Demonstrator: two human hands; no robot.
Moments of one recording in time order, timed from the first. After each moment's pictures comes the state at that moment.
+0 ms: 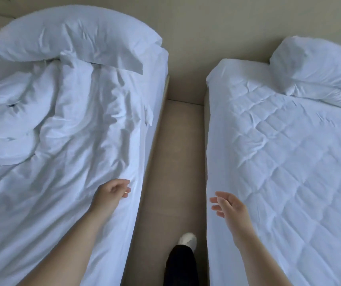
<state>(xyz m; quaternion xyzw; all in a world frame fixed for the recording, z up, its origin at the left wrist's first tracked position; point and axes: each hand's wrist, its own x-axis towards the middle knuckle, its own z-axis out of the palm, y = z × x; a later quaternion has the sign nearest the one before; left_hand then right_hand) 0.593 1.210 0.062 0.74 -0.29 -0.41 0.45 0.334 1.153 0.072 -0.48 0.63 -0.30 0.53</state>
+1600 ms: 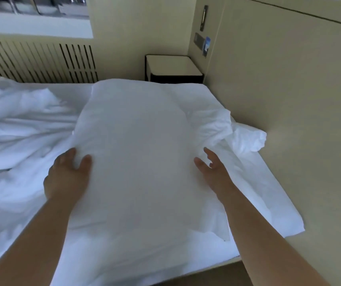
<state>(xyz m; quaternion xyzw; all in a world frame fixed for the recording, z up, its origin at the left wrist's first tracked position) 0.879 0.549 0.152 0.90 0.26 0.11 0.33 0.895 0.268 0.166 -0.84 0.12 0.05 0.53</state>
